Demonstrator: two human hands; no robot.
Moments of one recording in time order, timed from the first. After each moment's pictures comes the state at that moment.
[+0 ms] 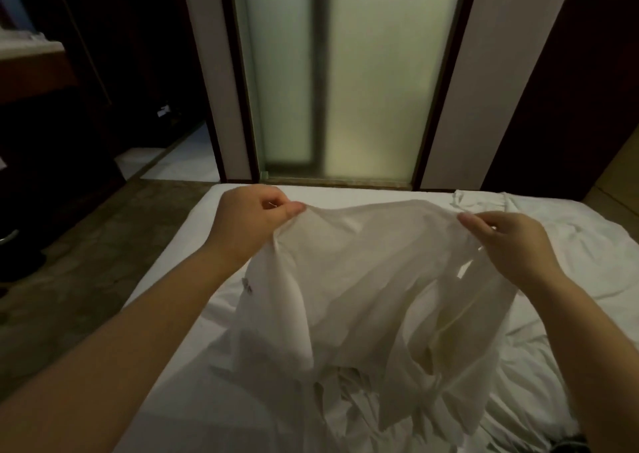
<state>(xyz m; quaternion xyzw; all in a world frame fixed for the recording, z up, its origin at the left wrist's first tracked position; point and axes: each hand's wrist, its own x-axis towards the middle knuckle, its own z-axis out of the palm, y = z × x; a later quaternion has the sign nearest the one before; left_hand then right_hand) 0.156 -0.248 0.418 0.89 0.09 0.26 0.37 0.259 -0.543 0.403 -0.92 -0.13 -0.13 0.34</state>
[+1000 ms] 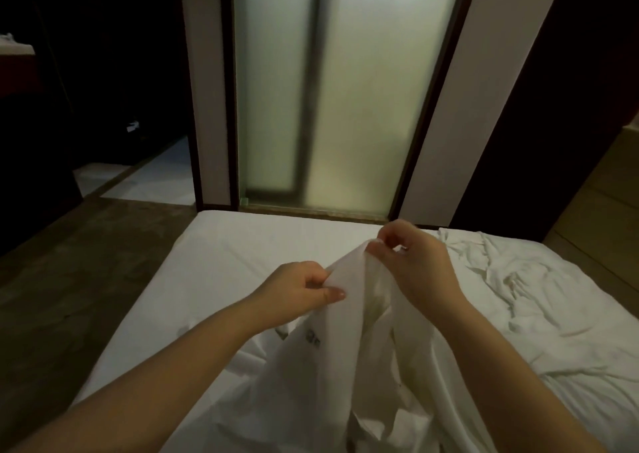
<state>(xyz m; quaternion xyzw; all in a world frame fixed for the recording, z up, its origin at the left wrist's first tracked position) 0.141 -0.146 0.378 0.88 -0.04 0.00 0.48 0.188 -0.321 0.423 -0.87 -0.23 -0.16 0.41</state>
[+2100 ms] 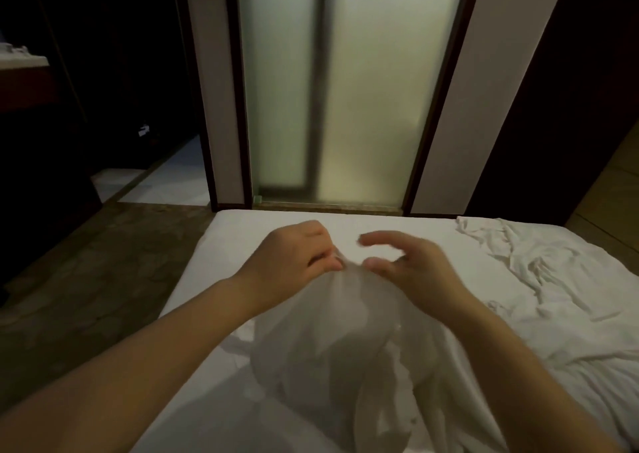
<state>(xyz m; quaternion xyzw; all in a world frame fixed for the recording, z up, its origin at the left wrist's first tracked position) 0.128 -0.078 0.399 0.91 -0.22 0.28 0.21 0.159 -0.277 0.420 -0.86 -0.30 -0.04 0.41</state>
